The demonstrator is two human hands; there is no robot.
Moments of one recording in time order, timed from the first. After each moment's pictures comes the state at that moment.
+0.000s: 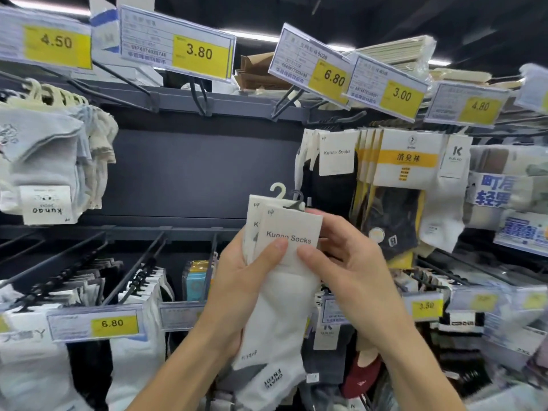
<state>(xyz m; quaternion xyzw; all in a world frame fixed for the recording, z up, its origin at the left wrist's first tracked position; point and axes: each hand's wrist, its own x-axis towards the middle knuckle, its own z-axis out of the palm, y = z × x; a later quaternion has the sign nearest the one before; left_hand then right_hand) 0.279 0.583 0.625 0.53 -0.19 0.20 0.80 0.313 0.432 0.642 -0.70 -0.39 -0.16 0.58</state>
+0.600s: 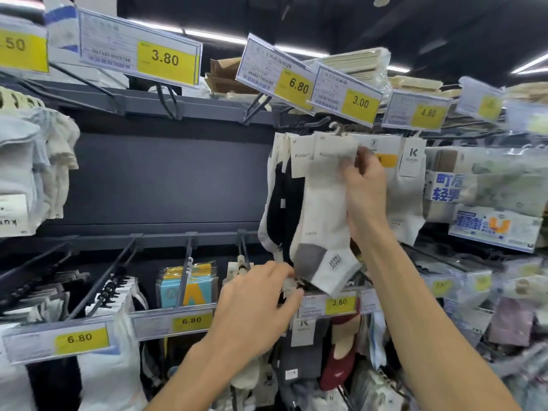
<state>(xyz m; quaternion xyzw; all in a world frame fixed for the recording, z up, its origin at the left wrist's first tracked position) 0.311 0.564 0.588 0.93 -0.12 0.33 0.15 0.417 0.404 0.713 -0.61 -0.21 -0.35 0.68</state>
